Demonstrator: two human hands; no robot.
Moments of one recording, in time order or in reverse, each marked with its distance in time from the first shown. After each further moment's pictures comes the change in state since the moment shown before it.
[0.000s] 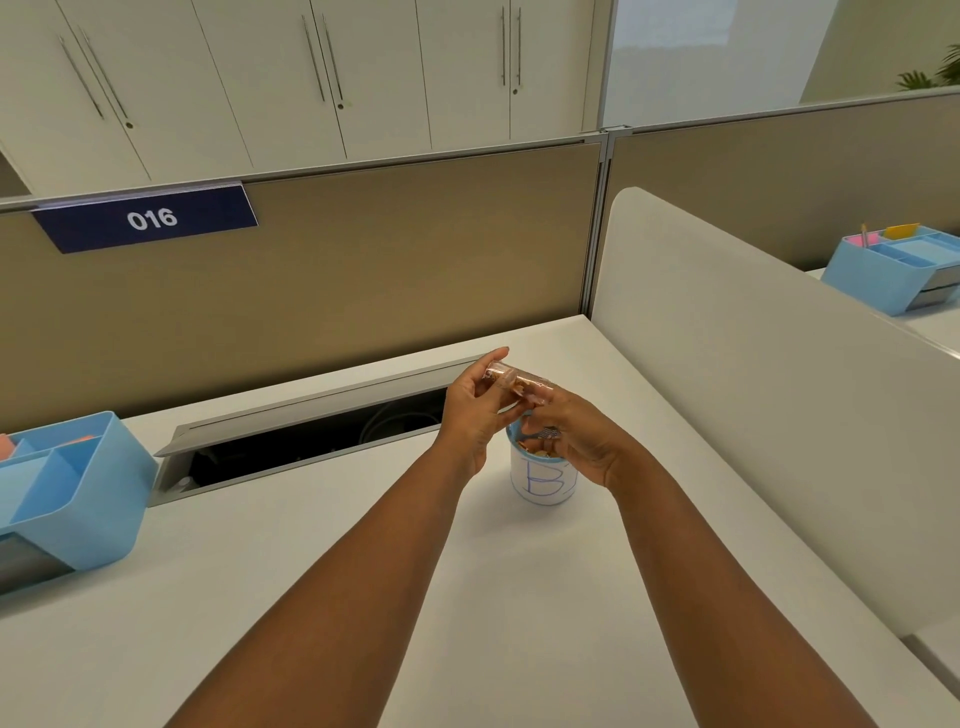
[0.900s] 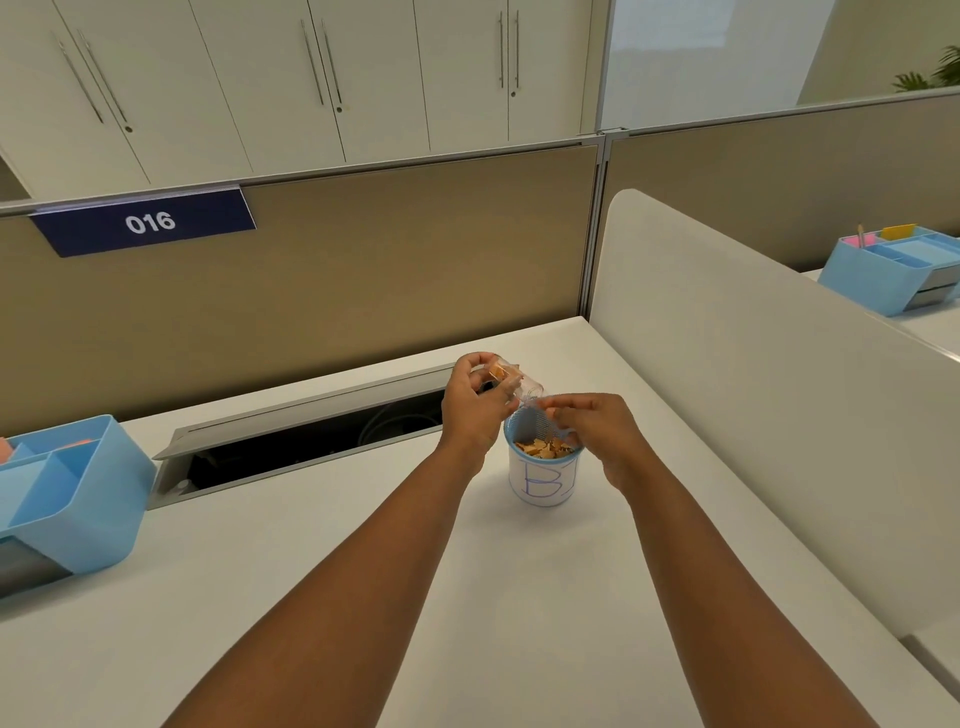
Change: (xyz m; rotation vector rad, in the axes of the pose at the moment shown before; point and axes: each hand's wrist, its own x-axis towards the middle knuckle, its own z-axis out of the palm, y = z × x) left_hand -0.001 0.003 0.007 0.176 0.143 0.053; right_hand -0.004 0.010 -0.018 -0.093 0.396 0.016
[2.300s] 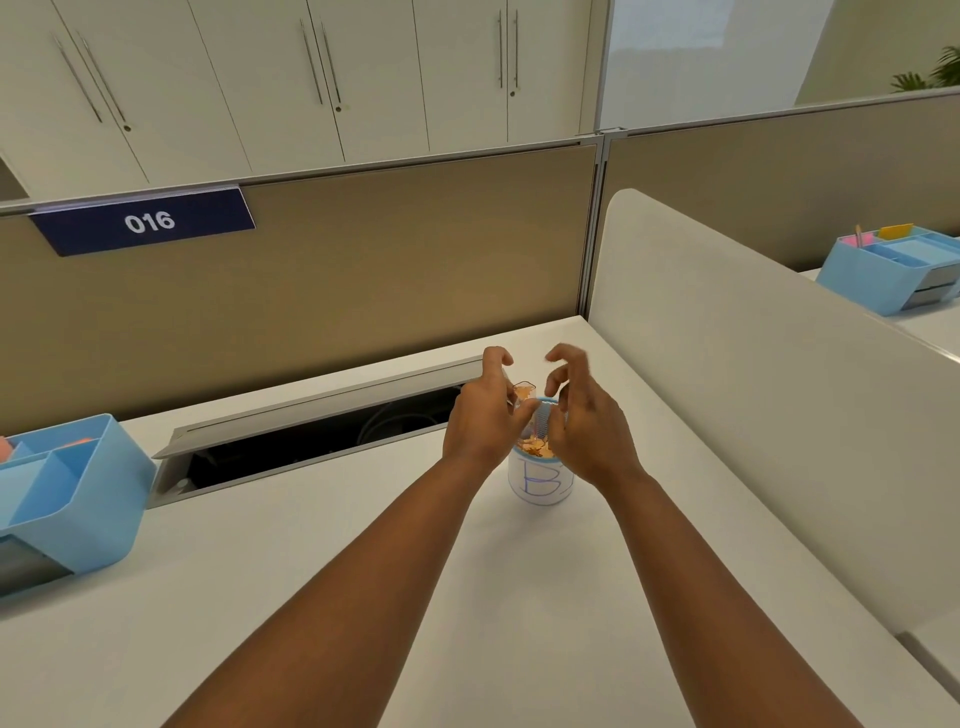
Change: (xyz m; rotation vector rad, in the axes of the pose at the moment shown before) left_hand -0.007 -0.004 0.001 0.784 -0.073 0.401; right_hand -0.011 0.001 0.009 -0.497 0.145 -0.691
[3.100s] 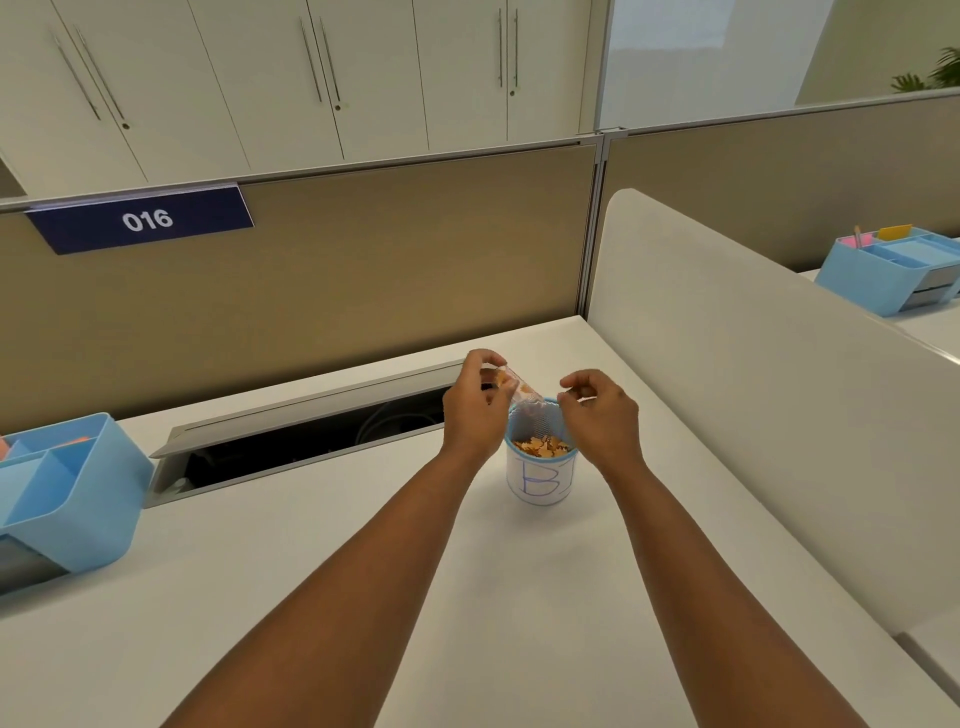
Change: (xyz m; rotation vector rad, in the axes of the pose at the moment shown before) left_hand 0.006 -0.006 0.002 -0.444 0.104 -0.194; right_hand 0.009 0.015 0.004 0.180 0.145 0.459
